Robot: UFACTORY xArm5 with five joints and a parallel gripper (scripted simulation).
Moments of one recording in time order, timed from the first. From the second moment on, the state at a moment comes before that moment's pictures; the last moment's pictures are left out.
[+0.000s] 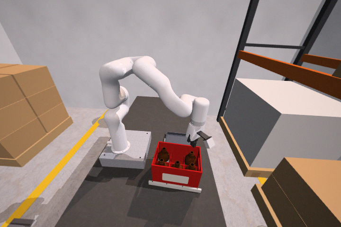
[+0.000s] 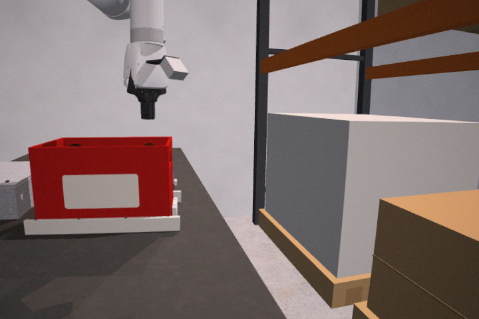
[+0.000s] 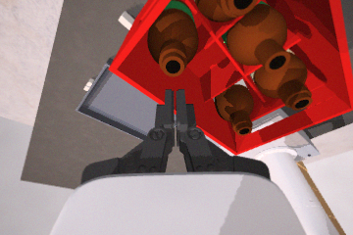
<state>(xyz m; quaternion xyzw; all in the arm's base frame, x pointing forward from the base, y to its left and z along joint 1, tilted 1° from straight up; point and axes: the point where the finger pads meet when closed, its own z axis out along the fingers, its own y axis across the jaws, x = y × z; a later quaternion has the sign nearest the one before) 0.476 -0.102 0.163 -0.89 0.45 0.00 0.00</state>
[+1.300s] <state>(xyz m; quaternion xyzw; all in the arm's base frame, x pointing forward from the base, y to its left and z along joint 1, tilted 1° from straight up) 0.312 -0.160 0.162 -0.89 0.45 0.00 0.00</state>
